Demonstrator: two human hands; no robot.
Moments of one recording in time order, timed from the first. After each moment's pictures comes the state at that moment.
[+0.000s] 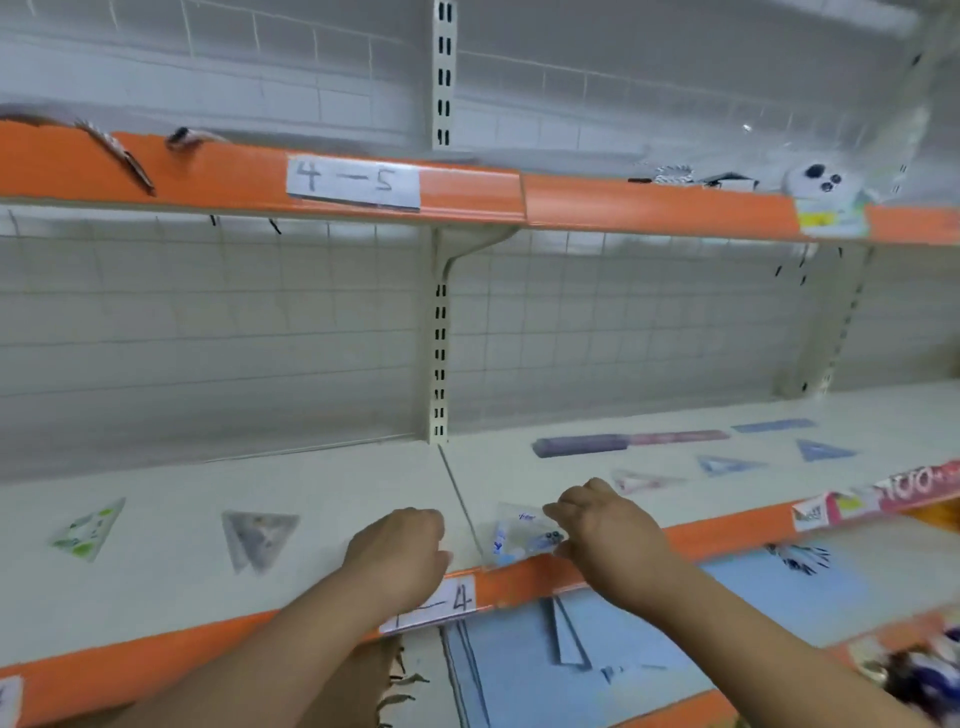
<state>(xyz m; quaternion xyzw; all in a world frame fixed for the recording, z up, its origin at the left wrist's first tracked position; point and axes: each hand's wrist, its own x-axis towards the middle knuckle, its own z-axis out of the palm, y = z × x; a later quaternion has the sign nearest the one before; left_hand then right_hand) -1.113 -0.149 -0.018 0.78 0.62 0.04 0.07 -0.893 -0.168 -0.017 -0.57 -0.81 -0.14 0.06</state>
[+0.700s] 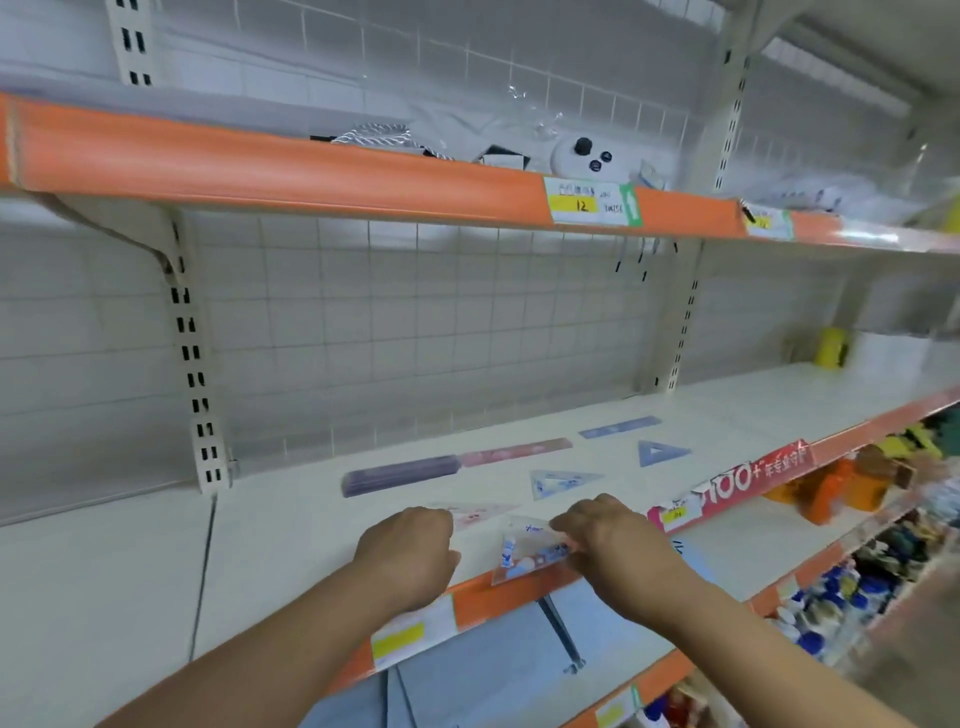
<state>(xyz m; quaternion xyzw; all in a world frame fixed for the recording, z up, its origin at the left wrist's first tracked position) -0.865 -0.077 -0.017 0.85 0.53 0.02 0.05 -0.656 -0.148 -0.019 -0.67 -0.74 -0.10 0.04</state>
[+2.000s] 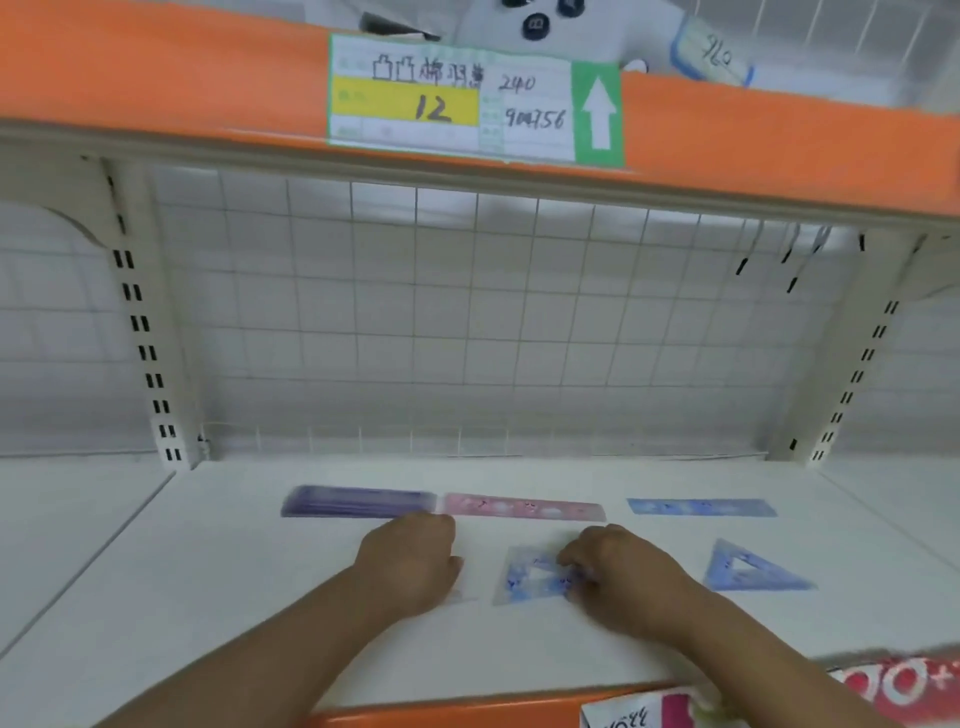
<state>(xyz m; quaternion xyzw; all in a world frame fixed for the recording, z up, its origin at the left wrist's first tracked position) -0.740 0.028 -0.039 0.74 0.67 0.01 0.07 -0.509 0.043 -0.052 -0.53 -0.85 0.03 0.04</state>
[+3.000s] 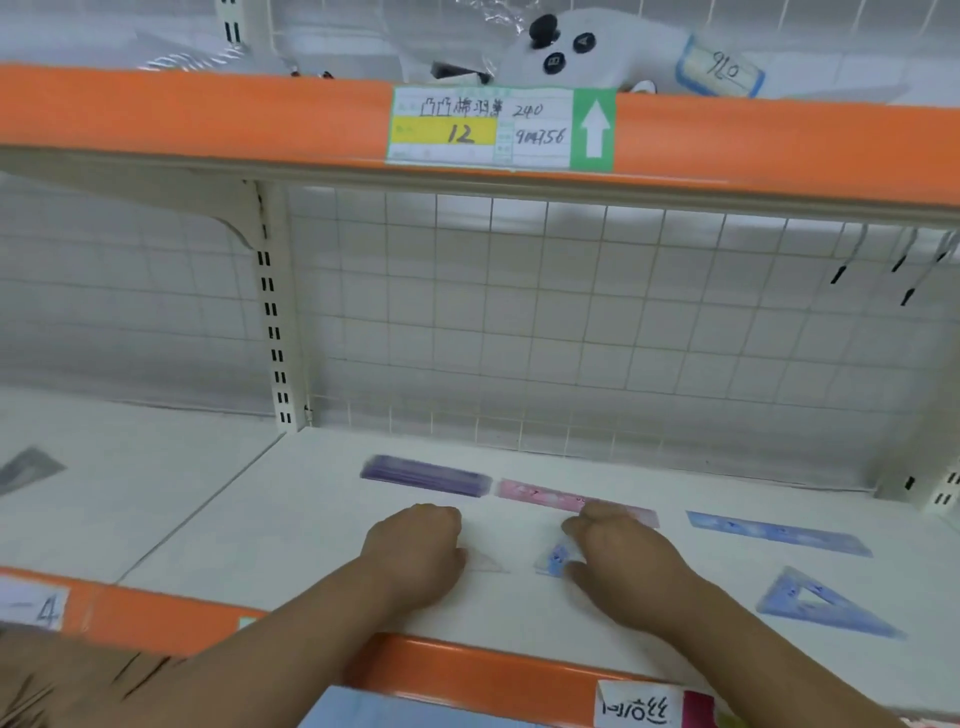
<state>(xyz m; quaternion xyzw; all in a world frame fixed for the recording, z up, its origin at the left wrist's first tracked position) -0.753 -0.022 -0.037 0.67 0.74 0.04 0.04 -0.544 0.027 -0.032 -0.47 -0.88 -0.01 0.03</state>
